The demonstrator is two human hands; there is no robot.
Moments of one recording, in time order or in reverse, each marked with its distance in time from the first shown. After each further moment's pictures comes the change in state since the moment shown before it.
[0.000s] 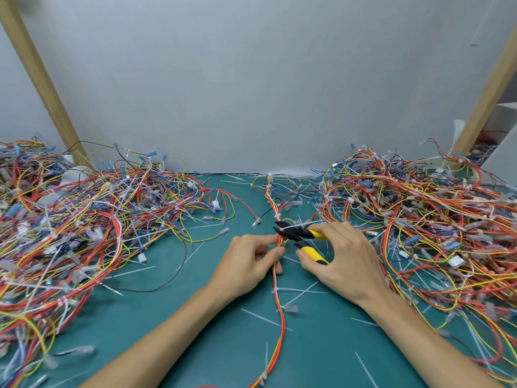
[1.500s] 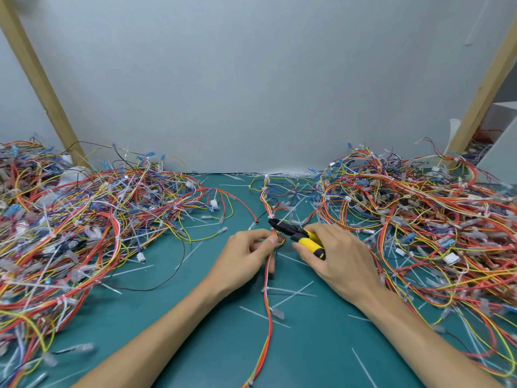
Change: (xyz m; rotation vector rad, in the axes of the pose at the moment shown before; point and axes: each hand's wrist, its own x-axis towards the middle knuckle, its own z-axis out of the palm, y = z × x) left_hand 0.001 0.004 -0.002 -0.154 -0.005 -0.106; right_hand 0.000 -0.003 0.001 -0.046 0.014 -0.069
